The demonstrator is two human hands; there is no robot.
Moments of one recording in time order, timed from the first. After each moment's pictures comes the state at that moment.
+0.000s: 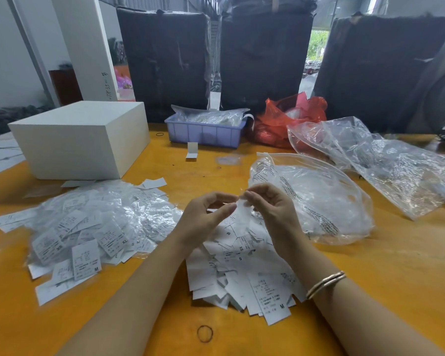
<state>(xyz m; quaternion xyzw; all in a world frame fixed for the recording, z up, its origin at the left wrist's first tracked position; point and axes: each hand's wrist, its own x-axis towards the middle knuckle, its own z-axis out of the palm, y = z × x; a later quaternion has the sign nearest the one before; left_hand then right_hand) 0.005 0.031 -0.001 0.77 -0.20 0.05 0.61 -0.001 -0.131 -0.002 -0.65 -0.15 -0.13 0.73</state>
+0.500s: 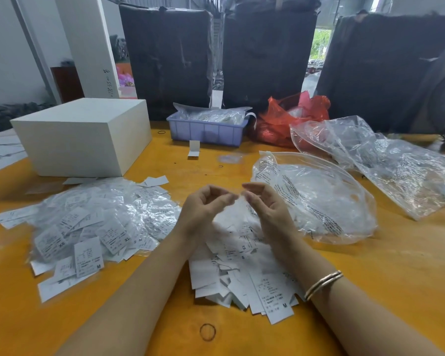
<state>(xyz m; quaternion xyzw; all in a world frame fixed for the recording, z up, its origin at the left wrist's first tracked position) 0.010 0.029 -0.003 0.68 -0.14 0.04 0.72 0.003 -0.122 -0.011 -0.71 -0.13 -0.13 0.68</state>
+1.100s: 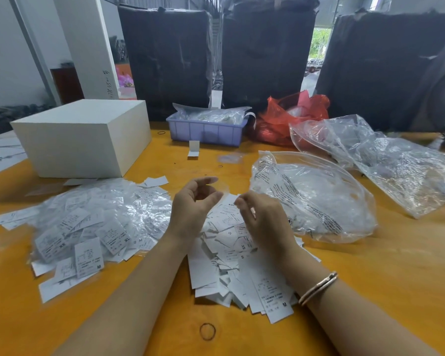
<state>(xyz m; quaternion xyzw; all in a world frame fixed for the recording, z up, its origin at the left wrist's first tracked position) 0.014 0.035 -0.006 0.68 -0.11 0.15 0.70 -0.003 -0.116 -0.013 -0.90 -0.17 -0.30 0.28</state>
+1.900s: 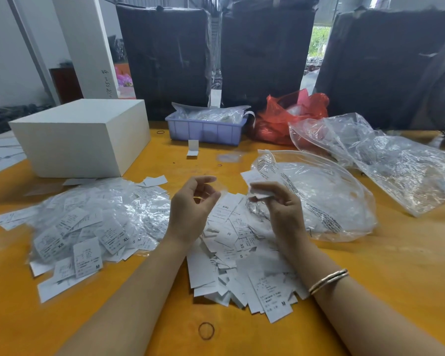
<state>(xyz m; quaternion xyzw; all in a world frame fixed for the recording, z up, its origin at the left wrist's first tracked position) 0.014 0.035 -0.009 0.76 -0.14 0.25 0.58 0.001 -0.133 -0.008 -0.66 -0.12 -0.21 0.71</state>
